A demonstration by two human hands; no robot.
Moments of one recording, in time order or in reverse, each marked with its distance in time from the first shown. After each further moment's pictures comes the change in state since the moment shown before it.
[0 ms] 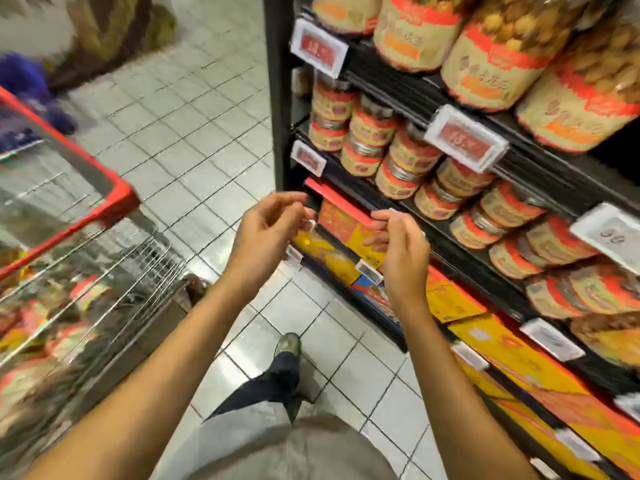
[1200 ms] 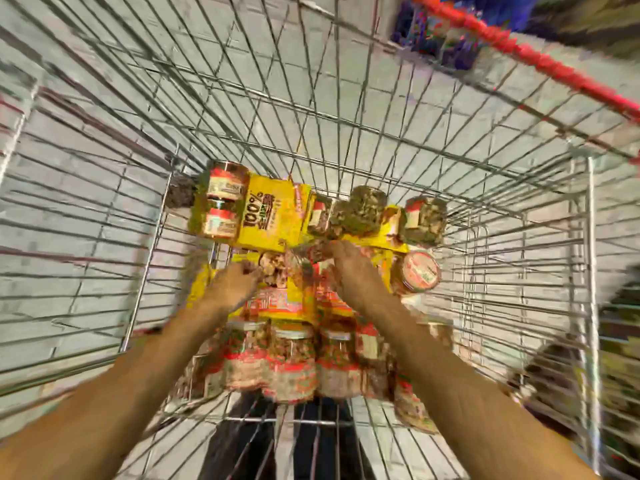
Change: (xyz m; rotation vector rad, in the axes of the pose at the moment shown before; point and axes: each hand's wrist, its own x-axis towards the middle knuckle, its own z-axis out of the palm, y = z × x) left_hand -0.089 -0.271 -0.702 0.012 0.831 -0.948; right_hand -0.226 0.156 0.764 -0.992 -1.769 -0.687
